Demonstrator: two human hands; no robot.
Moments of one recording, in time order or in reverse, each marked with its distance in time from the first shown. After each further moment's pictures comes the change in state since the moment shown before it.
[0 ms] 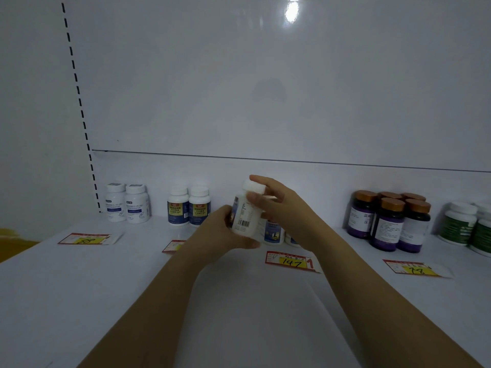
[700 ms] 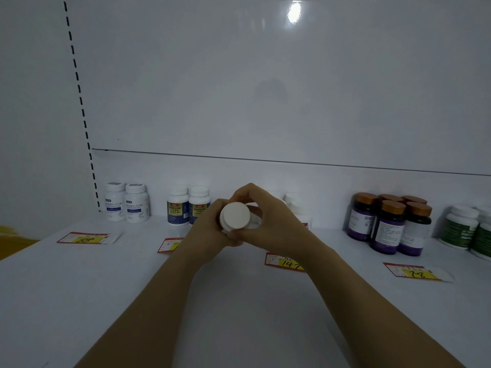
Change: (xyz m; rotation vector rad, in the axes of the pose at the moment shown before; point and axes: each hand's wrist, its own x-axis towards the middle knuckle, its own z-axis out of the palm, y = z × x) left_hand 0.008 -0.016 -0.005 0.045 0.143 0.140; right_hand -0.003 0.009 0.018 -0.435 -0.074 -0.393
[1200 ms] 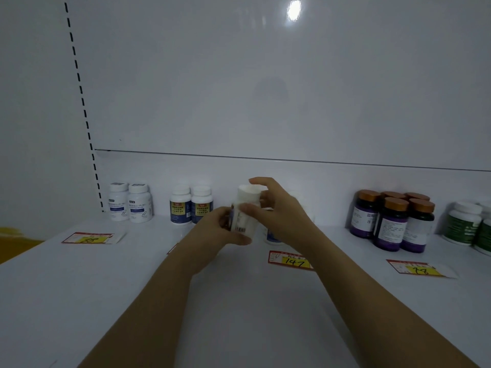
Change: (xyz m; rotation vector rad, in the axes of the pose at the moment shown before) left_hand -0.001 0.001 -0.003 -0.230 -0.153 -0.232; right_hand 0.003 0.008 -0.004 0.156 0.121 0.242
